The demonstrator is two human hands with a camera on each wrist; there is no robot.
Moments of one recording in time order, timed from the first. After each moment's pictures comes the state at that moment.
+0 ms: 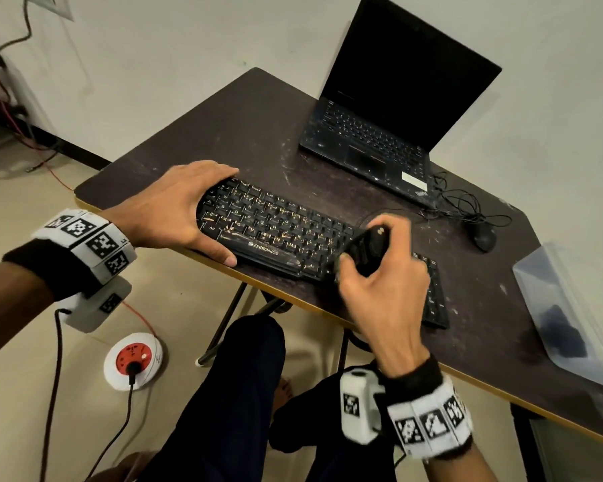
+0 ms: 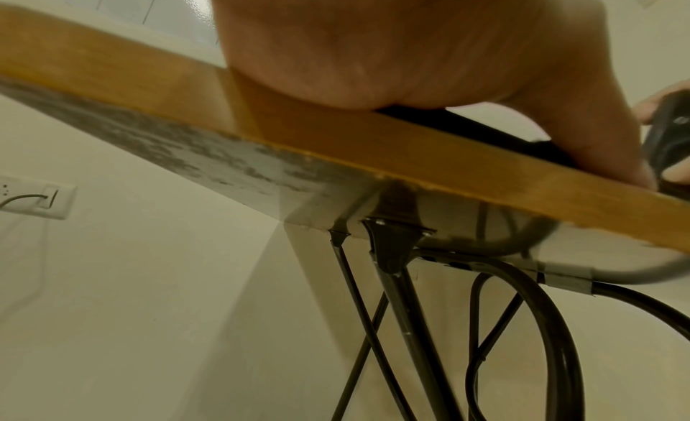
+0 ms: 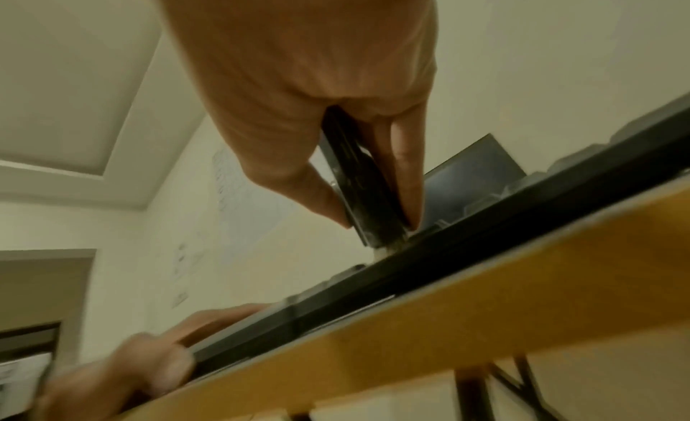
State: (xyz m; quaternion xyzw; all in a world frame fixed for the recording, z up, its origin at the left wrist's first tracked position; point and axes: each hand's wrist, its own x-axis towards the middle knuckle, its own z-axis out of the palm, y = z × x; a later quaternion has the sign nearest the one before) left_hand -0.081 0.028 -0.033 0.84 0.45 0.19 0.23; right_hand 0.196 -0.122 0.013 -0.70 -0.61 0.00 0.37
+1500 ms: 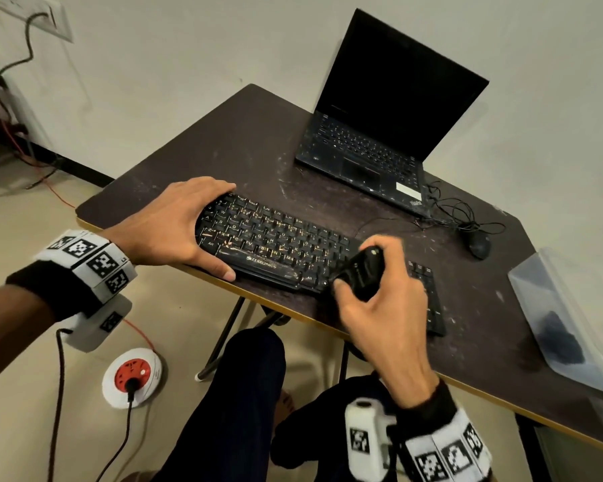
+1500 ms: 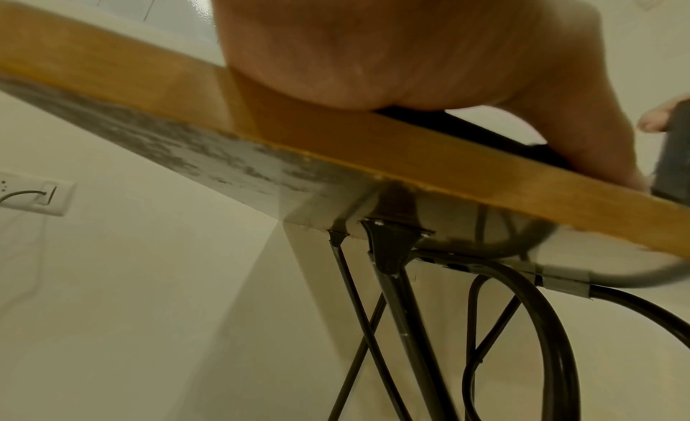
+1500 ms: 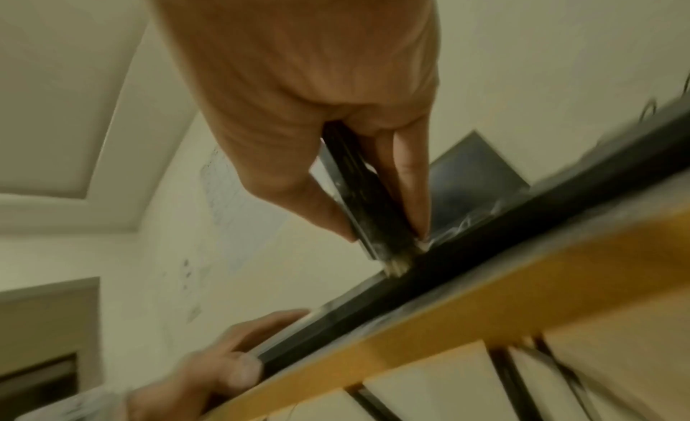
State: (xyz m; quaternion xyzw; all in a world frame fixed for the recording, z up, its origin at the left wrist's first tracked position) left_hand -0.083 0.030 -0.038 0.84 0.45 0.20 0.24; right_hand 0.202 -0.134 0.019 -0.69 -0.63 0.05 0.36
